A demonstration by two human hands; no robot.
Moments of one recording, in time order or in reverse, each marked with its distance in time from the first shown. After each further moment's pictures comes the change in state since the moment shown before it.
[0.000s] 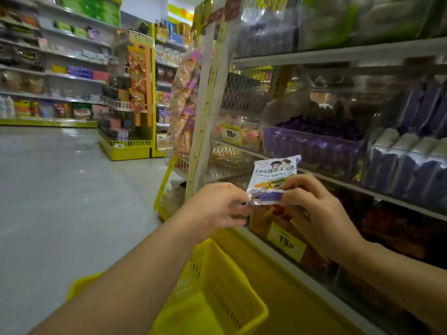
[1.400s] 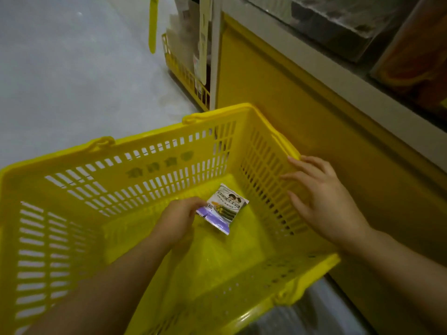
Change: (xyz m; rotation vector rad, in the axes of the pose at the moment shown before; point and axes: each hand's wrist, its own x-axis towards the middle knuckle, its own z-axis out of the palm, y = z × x) left_hand 0.088 -0.435 -0.184 0.952 0.114 -0.301; right_hand -0.164 0.061 0.320 0.226 -0.641 0.448
